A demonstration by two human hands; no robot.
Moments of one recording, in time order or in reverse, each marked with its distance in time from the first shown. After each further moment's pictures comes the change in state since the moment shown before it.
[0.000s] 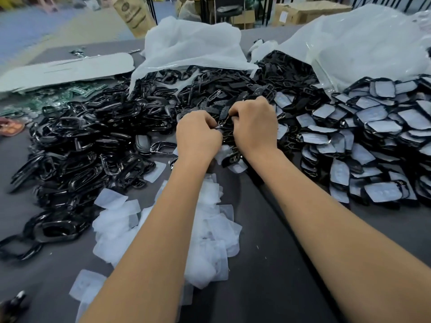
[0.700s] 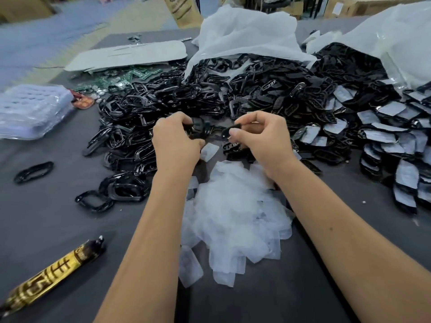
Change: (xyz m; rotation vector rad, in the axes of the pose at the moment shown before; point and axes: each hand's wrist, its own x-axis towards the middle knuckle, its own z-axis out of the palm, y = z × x) left_hand -0.038 -0.098 -0.097 0.088 0.181 -0.219; right_hand -0.056 -0.072 0.017 1.154 -0.310 0.275
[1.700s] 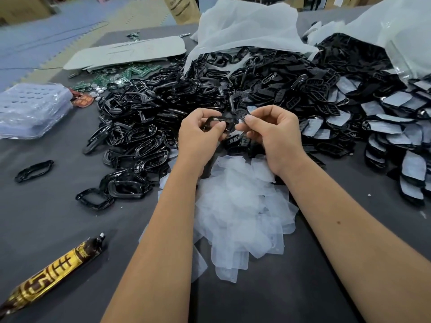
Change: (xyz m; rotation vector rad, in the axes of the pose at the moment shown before) left_hand -0.006 0.006 0.037 -0.711 -0.197 0.002; right_hand -0.002 0.002 -0.008 0.316 0.062 0.073
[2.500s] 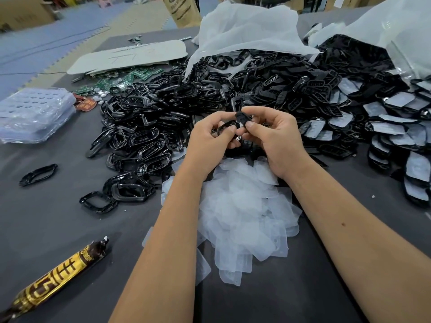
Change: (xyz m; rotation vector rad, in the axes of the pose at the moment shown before) left_hand -0.003 -0.002 0.003 0.006 -0.222 0.130; right_hand 0.000 0.001 0.000 -0.044 -0.110 -0.046
